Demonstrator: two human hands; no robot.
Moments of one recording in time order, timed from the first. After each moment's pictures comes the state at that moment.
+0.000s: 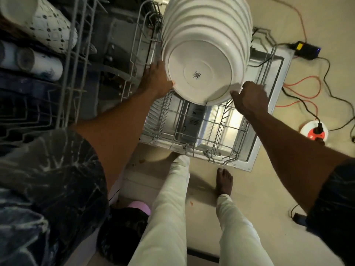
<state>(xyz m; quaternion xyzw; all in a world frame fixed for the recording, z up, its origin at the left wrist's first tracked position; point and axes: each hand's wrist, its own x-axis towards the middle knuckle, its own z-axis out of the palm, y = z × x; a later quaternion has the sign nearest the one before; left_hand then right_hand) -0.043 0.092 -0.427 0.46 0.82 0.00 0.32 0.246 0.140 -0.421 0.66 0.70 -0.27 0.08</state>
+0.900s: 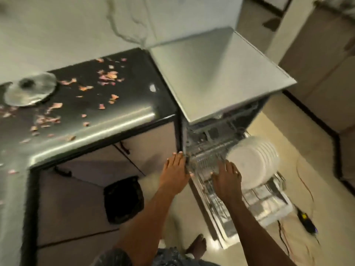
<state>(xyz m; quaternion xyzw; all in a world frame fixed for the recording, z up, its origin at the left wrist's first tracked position) 0.152 -0.293 -0.049 0.25 0.95 0.11 0.14 0.245 -0.109 -0.051 0.21 0.97 -0.13 0.03</state>
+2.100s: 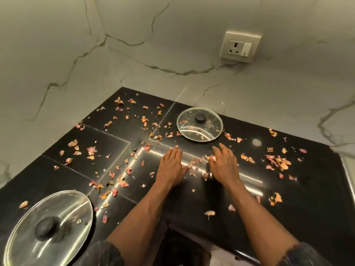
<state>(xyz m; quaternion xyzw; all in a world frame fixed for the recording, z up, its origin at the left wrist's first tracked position) -0.131 -0.784 0.031 -0.17 0.96 0.21 0.00 -0.242 -0.605 0.029 -0.21 0.96 -0.17 0.02</state>
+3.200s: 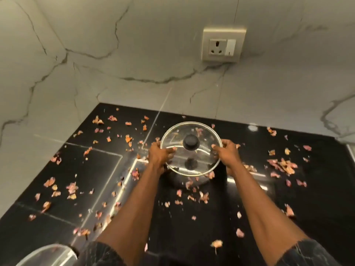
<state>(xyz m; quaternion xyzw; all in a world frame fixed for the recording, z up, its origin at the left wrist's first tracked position) -0.273 -0.850 0.062 -0.39 0.60 0.70 -0.05 -0.372 -0.635 0.027 0.08 0.77 -0.61 0.16</state>
